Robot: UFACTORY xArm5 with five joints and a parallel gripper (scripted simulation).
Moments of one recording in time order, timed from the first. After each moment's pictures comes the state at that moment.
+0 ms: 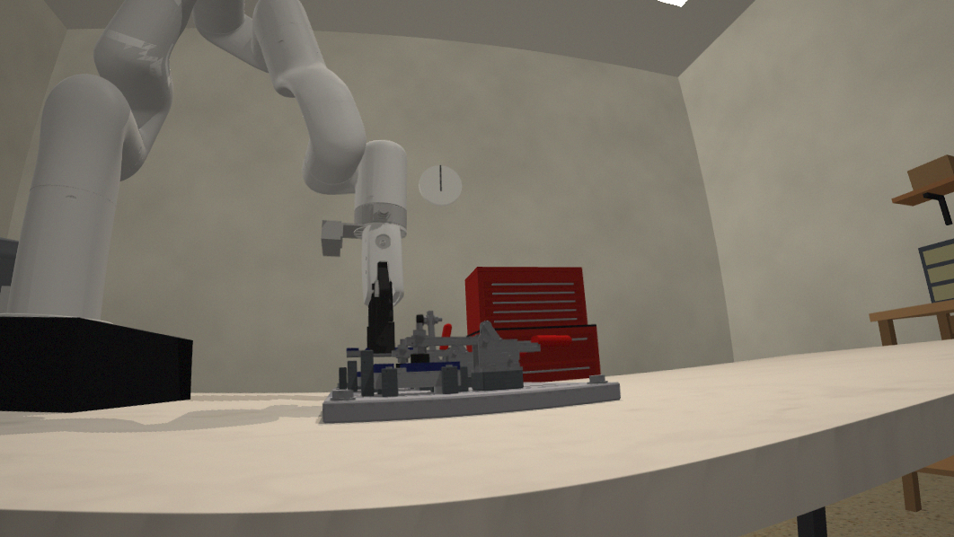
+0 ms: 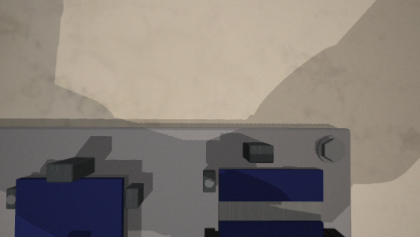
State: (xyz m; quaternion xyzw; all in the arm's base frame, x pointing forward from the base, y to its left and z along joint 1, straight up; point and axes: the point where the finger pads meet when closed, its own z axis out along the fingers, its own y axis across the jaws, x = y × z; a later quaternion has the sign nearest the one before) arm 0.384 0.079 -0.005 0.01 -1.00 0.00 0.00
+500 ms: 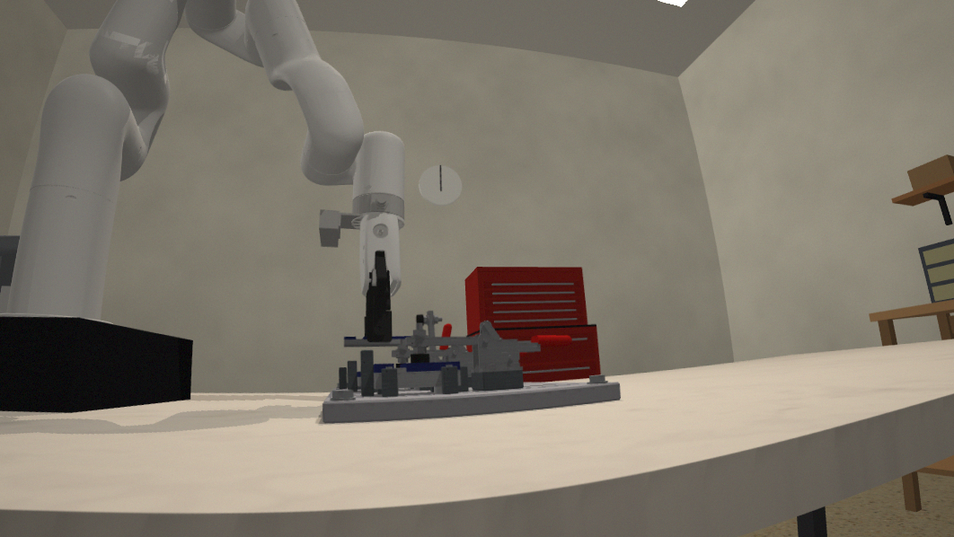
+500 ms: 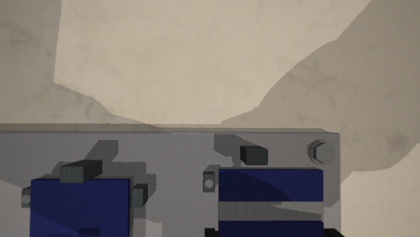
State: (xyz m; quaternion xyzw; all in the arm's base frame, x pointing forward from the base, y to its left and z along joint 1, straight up) arm 0.381 0.079 0.009 0.01 -1.00 0.00 0.00
